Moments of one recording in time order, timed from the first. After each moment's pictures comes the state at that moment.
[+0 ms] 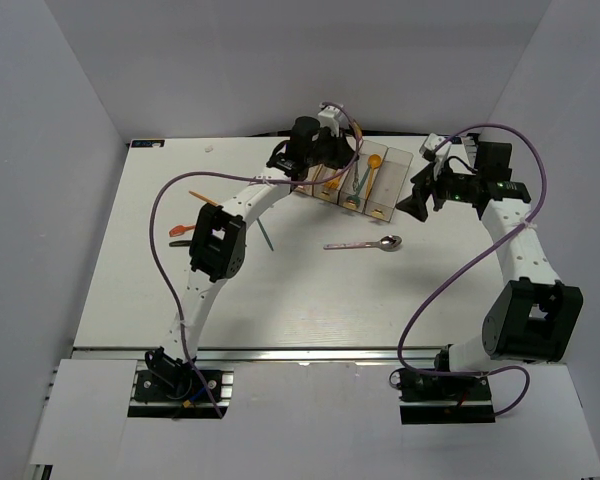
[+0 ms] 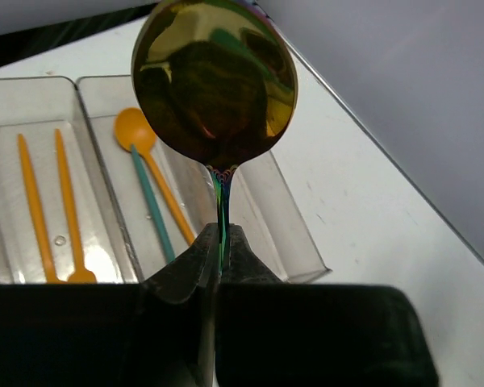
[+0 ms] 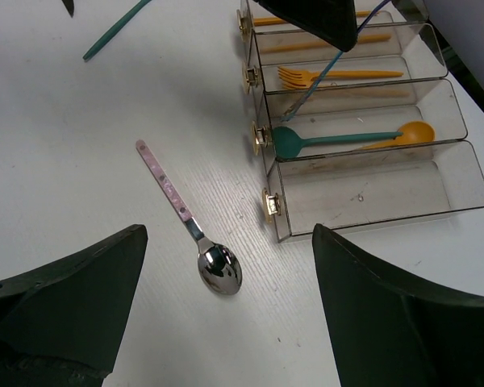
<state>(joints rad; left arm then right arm) -0.56 2.45 2.23 -0.01 0.42 -0.33 -0.07 1.46 1.28 -0.55 -0.96 -0.74</state>
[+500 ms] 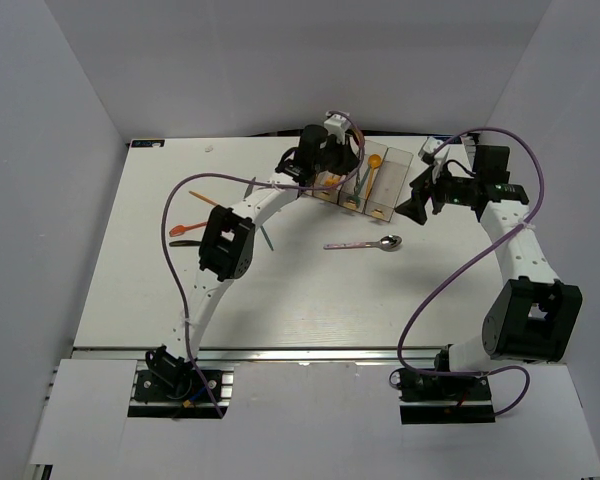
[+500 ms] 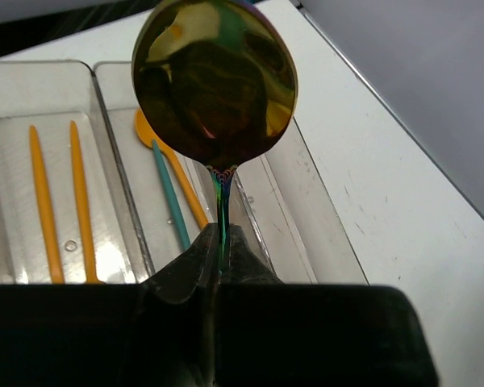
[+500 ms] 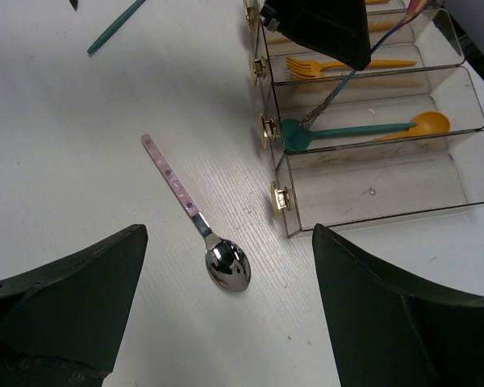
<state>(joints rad) -0.58 2.57 2.31 0.02 0.32 -0.31 -0.07 1.46 1.25 -0.55 -0.96 -0.74</state>
